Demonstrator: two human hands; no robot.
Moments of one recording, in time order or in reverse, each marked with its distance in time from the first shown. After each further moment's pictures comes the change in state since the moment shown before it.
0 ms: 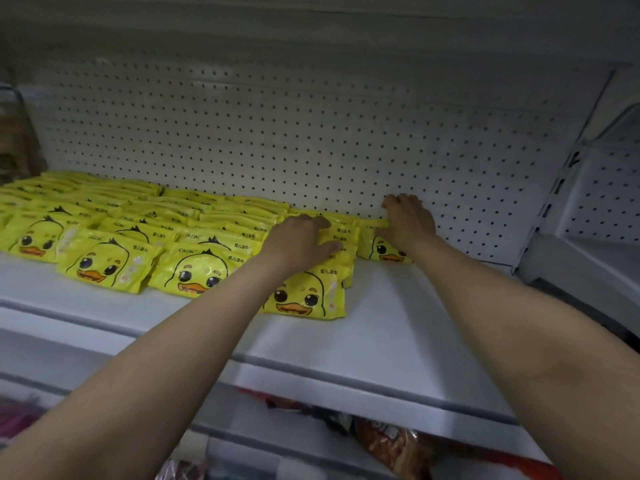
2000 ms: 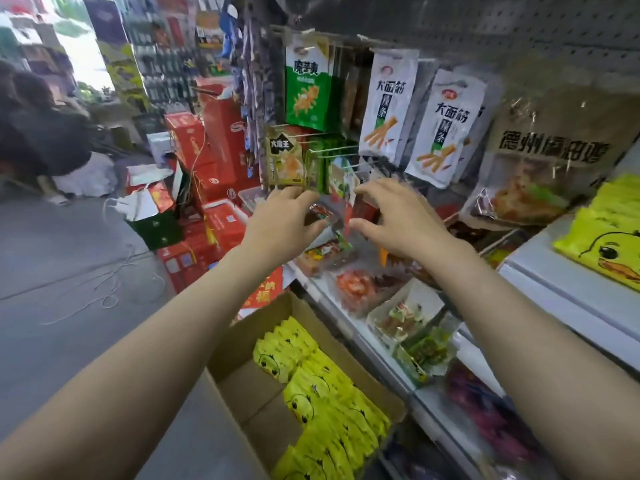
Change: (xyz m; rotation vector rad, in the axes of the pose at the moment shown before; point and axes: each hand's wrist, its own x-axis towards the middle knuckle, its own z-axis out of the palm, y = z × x) left_hand -0.438 -0.810 -0.371 0.358 0.215 -0.614; right_hand -0.108 -1.034 -0.003 0.490 -0.222 -0.951
